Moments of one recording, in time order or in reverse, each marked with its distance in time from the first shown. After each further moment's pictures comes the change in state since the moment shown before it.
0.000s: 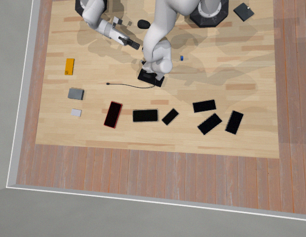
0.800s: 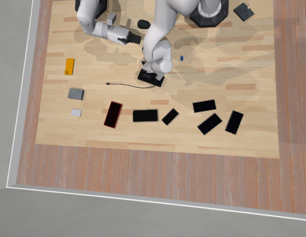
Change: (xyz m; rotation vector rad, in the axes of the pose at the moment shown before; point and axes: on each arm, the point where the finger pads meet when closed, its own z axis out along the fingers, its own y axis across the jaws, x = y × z) left arm 0.000 0.000 0.000 0.000 0.000 0.000; right arm 0.039 0.050 0.000 0.107 0.233 0.386
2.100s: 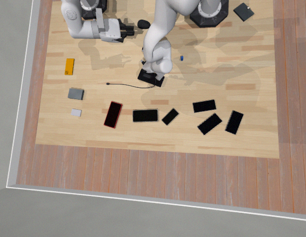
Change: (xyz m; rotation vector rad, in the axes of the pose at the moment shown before) left arm 0.000 0.000 0.000 0.000 0.000 0.000; right arm 0.046 0.026 -0.038 0.354 -0.018 0.554
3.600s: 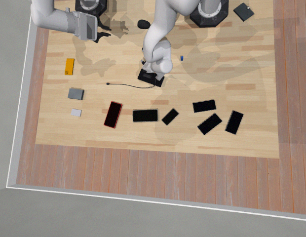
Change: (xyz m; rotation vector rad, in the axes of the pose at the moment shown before) left arm 0.000 0.000 0.000 0.000 0.000 0.000; right arm 0.000 0.004 -0.120 -0.058 -0.511 0.700
